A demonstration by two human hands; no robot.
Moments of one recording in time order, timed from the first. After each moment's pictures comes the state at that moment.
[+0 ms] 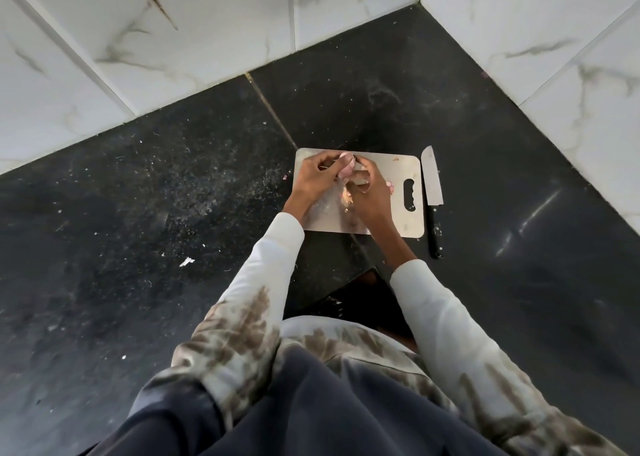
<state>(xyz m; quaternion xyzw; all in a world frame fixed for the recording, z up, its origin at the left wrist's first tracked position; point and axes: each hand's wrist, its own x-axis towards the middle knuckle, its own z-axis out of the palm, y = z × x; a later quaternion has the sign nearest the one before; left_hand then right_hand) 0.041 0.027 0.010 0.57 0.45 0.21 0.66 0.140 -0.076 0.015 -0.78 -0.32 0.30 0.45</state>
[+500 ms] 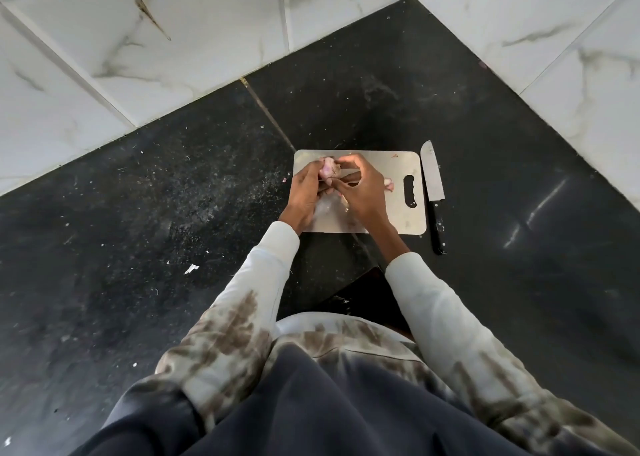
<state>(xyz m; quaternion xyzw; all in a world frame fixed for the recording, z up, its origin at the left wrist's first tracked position) 0.028 0.017 0.001 0.36 0.47 0.26 0.76 0.132 -0.065 0.015 -0.76 -0.39 0.25 0.46</state>
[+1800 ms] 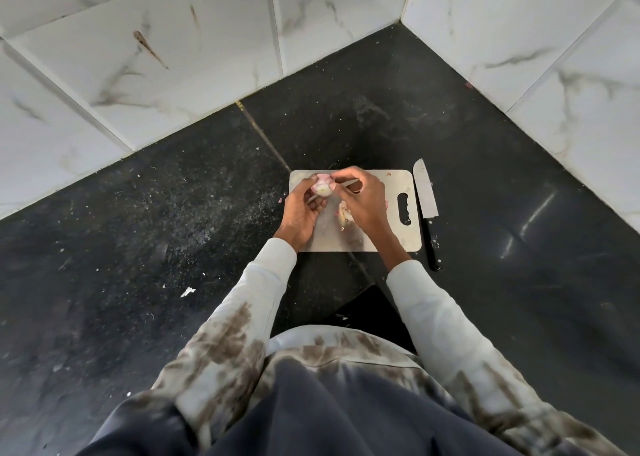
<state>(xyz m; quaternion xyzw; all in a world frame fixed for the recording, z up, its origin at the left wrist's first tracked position) 0.029 0.028 -0.008 0.23 0.43 0.28 0.82 0.152 -0.053 0.022 -0.76 -0.39 0.23 0.46</state>
